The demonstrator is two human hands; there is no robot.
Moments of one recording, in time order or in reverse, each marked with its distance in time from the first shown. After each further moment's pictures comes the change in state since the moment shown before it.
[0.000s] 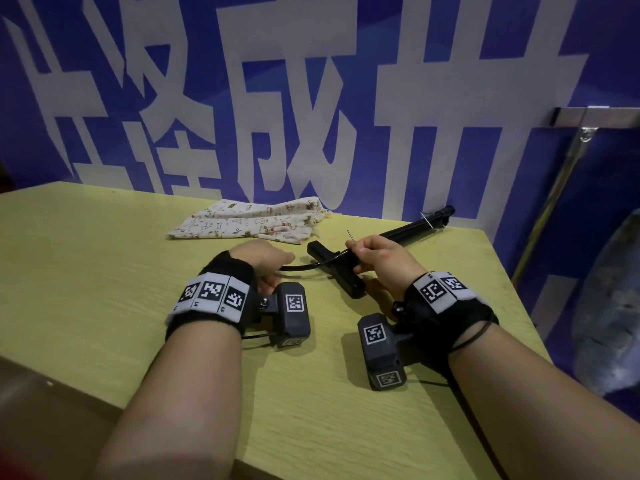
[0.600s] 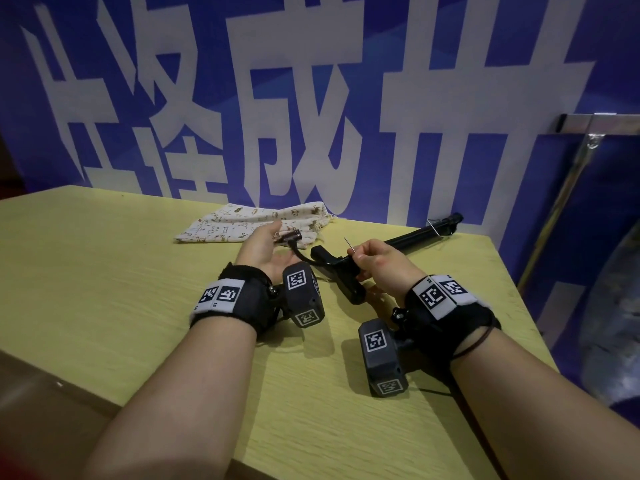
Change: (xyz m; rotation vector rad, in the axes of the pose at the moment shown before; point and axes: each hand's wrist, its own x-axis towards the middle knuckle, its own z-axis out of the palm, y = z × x) left_hand 0.009 0.003 0.012 -1.568 -0.138 0.009; right_hand -0.001 -0.006 0.003 -0.162 -0.031 -0.010
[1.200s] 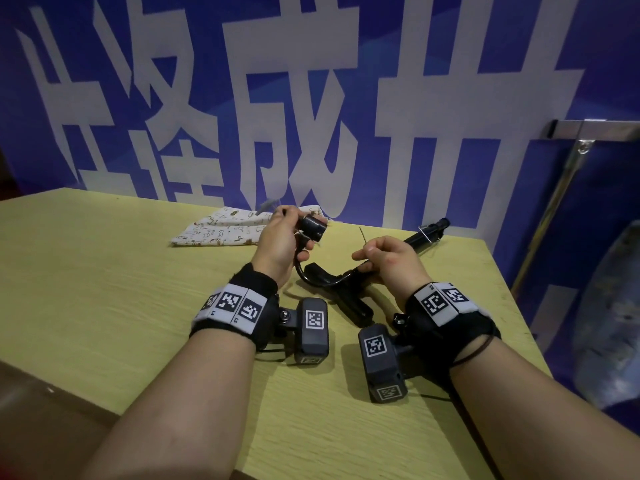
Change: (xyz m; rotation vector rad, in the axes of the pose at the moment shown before) left_hand -0.002 -0.010 0.019 0.397 -0.219 0.420; right_hand -0.005 0.002 -0.006 0.273 0.193 -0.097
